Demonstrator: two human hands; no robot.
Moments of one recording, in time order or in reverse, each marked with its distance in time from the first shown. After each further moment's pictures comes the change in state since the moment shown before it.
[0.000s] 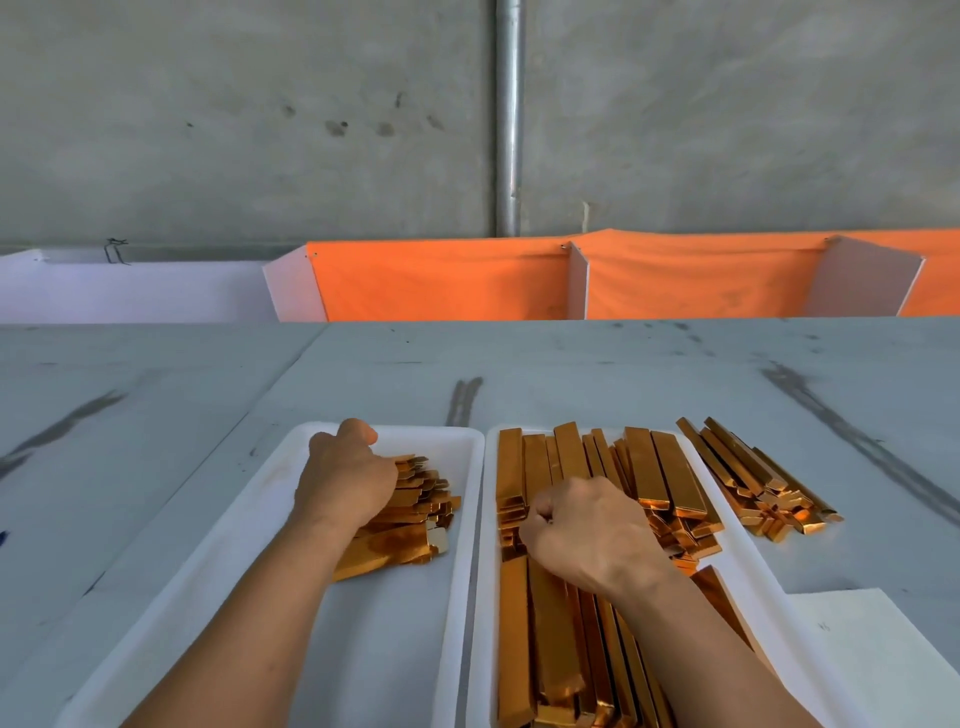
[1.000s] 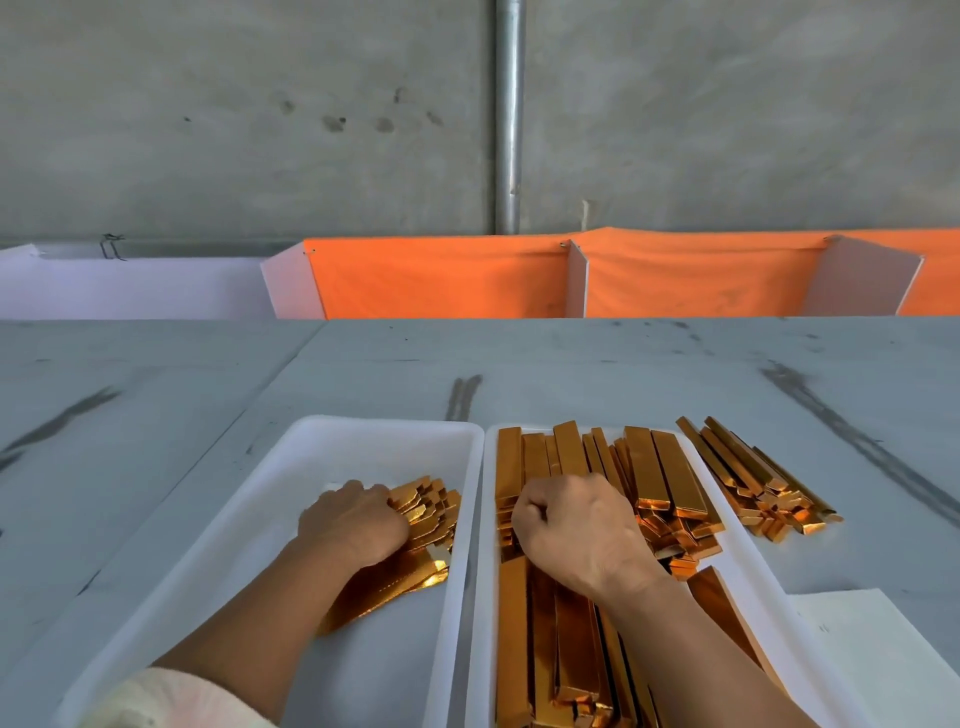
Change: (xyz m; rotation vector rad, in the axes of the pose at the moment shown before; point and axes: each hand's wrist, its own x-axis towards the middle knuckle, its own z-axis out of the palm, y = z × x) left_hand 0.006 -0.028 0.034 0.618 -0.290 0.147; right_hand 0.003 -0.002 0.007 0.027 0.091 -0.100
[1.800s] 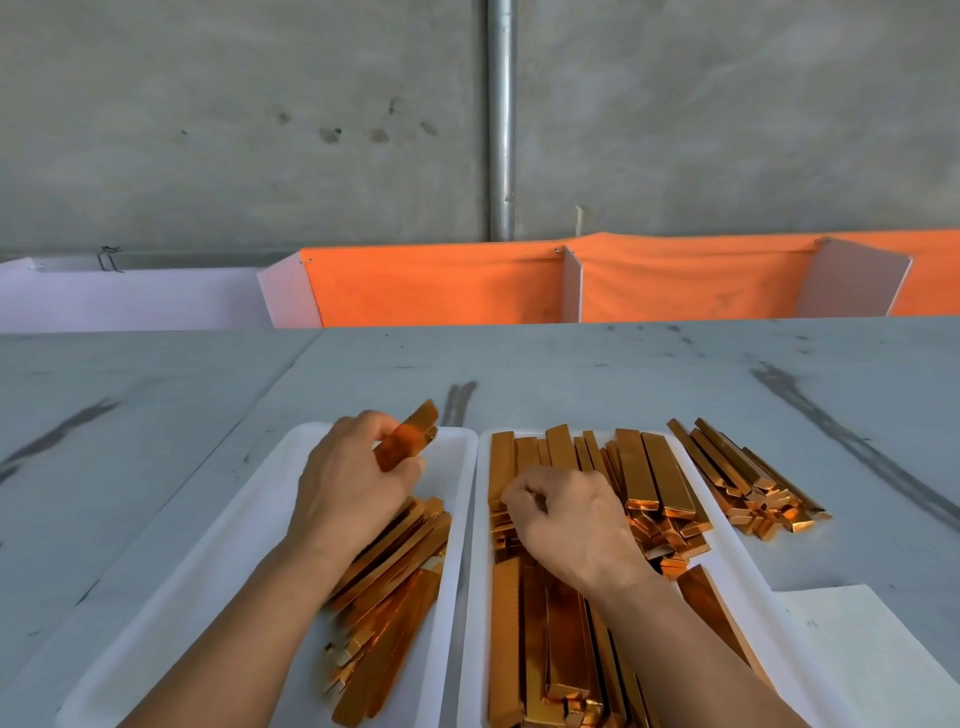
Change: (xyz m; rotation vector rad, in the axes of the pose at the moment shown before) left_hand -0.039 0.010 -0.040 -0.604 0.547 0.201; right_hand -0.001 -0.001 0.001 0.165 0.095 -0.007
